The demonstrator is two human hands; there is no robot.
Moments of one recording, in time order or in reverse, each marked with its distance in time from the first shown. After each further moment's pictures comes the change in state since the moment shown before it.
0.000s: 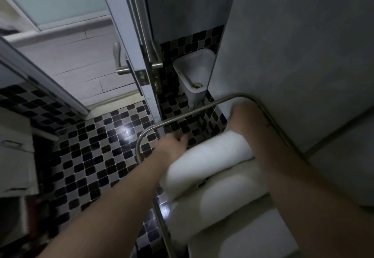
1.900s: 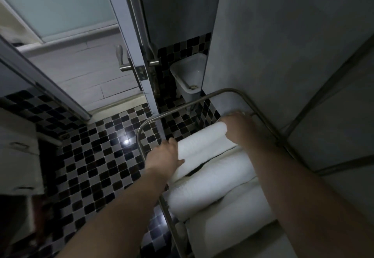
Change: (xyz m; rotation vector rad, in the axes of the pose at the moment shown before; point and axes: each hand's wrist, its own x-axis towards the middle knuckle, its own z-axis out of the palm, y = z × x) left_hand -0.072 -0.034 0.031 0.741 0.254 0.247; right_hand -0.076 0.022 0.013 0.027 -0.039 -0.251
